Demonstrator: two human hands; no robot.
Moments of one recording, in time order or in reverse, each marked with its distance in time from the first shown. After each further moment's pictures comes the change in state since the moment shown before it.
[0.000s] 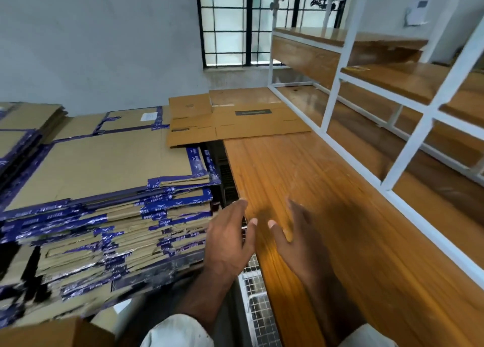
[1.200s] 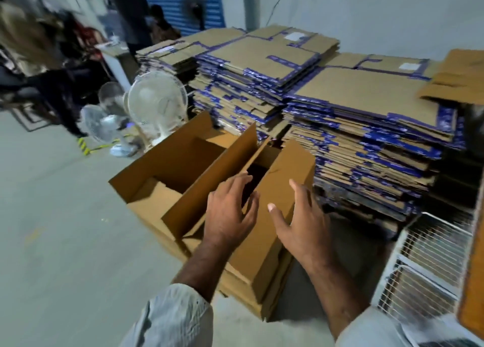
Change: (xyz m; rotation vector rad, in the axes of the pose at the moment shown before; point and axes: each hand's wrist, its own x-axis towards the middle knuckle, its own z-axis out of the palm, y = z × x) left_hand -0.449 0.068 -0.292 0.533 0.406 -0.757; right_hand -0.385 -0.213 0.039 0.212 -0.654 -0.598
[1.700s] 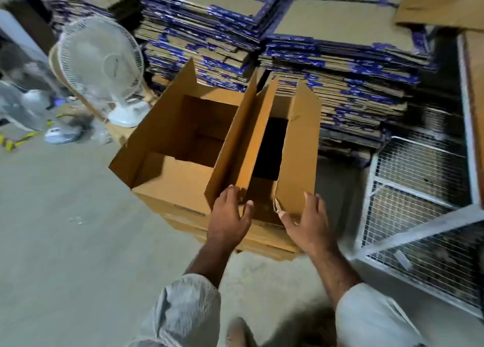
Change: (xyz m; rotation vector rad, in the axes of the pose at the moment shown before) left_hand -0.057 -0.211 0.006 -0.130 -0.502 -0.151; right_hand -0.083 -0.033 0.184 -0.103 -0.100 0.598
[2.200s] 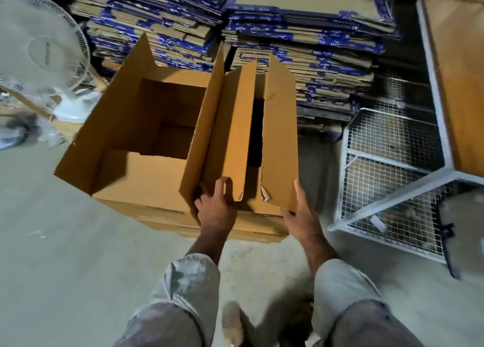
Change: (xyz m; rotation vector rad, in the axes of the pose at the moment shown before) left_hand 0.040 -0.024 0.044 0.114 -0.177 -0.171; right_hand 0.026 0.059 0.049 0.246 -0.053 0.189
